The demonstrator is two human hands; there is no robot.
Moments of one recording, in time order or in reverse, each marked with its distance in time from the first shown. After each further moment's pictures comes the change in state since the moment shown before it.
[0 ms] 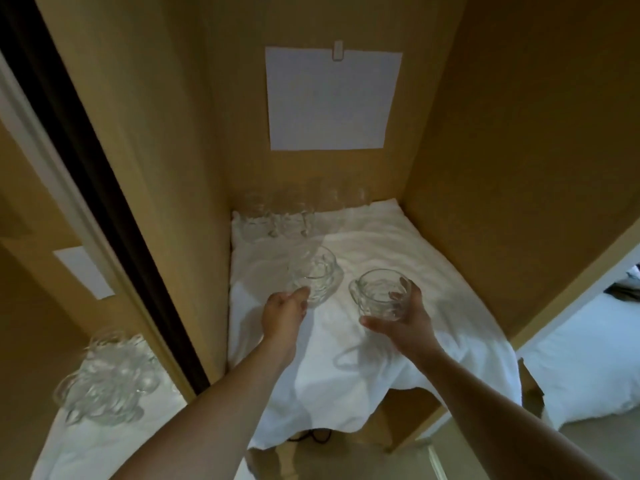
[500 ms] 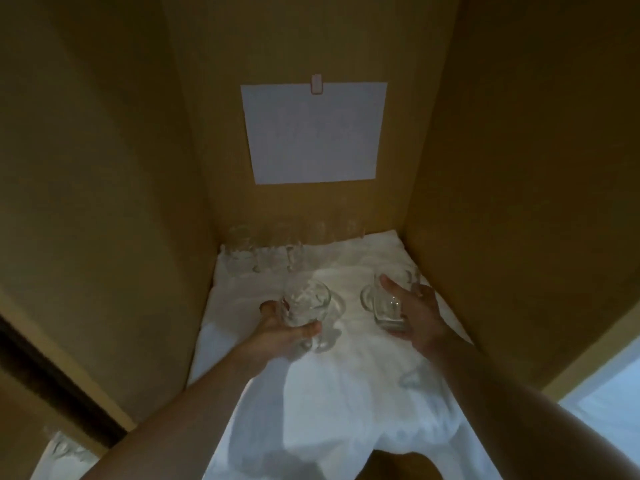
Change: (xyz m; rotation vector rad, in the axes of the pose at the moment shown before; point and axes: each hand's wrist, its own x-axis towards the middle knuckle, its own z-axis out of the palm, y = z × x) left_hand 0.030 0.031 0.050 0.461 -0.282 0.149; right_hand 0.137 -0.019 -0.053 0.559 -0.074 0.346
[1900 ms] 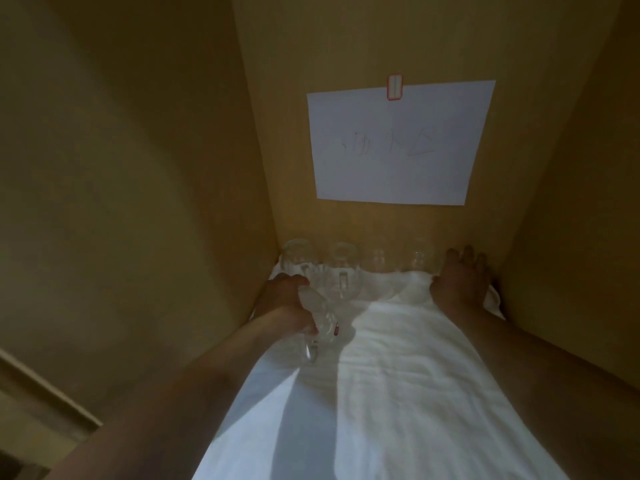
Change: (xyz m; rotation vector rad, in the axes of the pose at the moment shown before) left_hand 0.048 0.083 -0.041 0.861 0.440 -0.136; right_hand 0.180 -0.063 0.079 -1.369 0.224 -0.680
